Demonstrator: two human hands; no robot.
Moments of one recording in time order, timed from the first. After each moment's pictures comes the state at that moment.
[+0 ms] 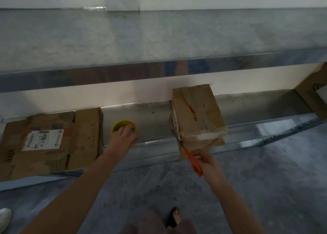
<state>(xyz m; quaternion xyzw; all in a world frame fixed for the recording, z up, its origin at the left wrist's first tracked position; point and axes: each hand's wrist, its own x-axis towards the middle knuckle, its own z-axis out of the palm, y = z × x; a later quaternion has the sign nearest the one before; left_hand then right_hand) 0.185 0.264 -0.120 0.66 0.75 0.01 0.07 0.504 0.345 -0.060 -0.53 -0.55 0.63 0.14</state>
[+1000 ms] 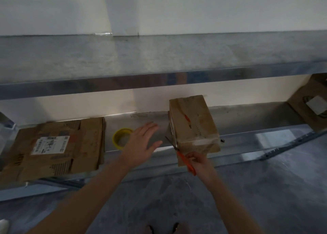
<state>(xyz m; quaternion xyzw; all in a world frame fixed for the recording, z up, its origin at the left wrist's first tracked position) 0.262 0.282 -0.031 0.65 0.71 0.25 0.10 0.499 0.355 -0.043 -0.54 -0.59 0.59 0.12</state>
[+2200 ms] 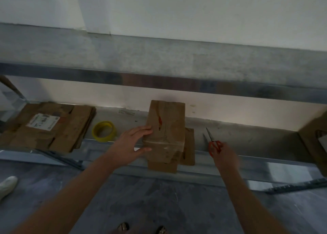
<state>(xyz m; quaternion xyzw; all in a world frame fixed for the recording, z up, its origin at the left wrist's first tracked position) 0.358 0.331 -0.011 0.57 0.77 0.26 0.13 0.621 0.589 -0.113 -0.59 -0.77 0.24 0.05</state>
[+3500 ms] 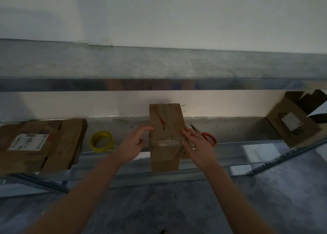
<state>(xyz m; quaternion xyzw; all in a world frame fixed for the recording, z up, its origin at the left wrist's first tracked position) 0.332 0.329 -0.008 0.53 0.72 0.35 0.28 0.568 0.470 -0.018 -0.40 -0.86 0.28 0.15</state>
